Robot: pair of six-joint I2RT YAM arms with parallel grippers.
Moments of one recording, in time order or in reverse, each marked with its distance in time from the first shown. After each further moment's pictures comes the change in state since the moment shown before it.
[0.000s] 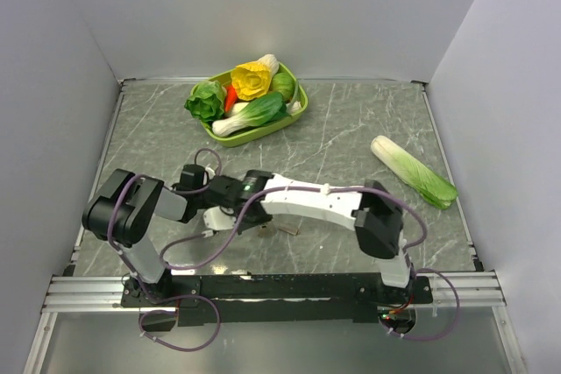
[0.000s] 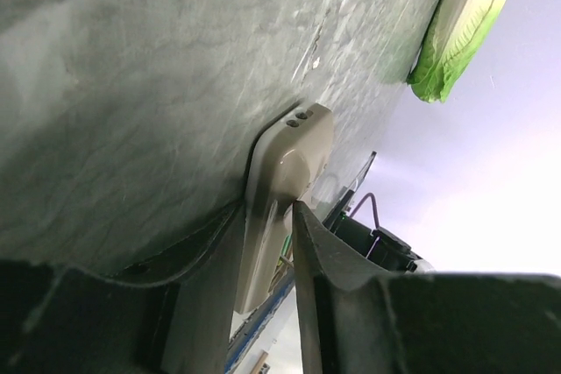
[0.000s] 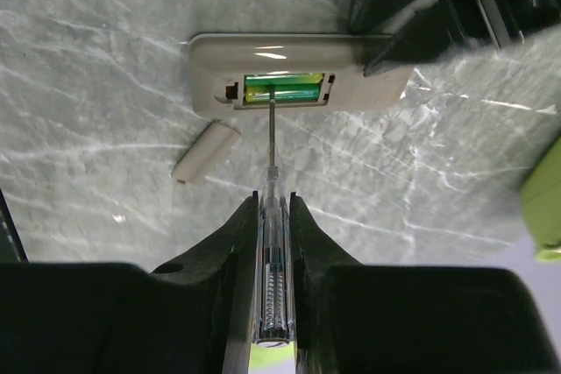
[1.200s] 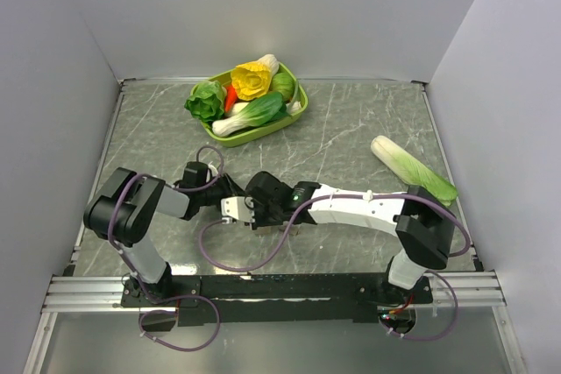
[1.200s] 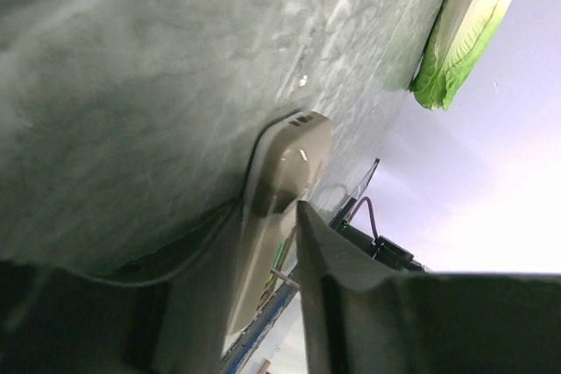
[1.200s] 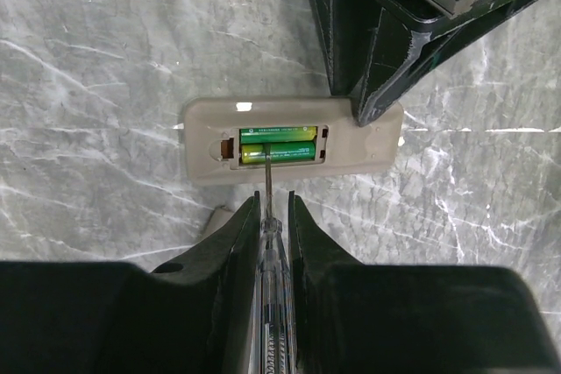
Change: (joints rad) left arm -0.019 0.015 0.042 -0.031 -0.026 0.000; right arm -0.126 -0.338 -0.608 0.693 -0.223 0.098
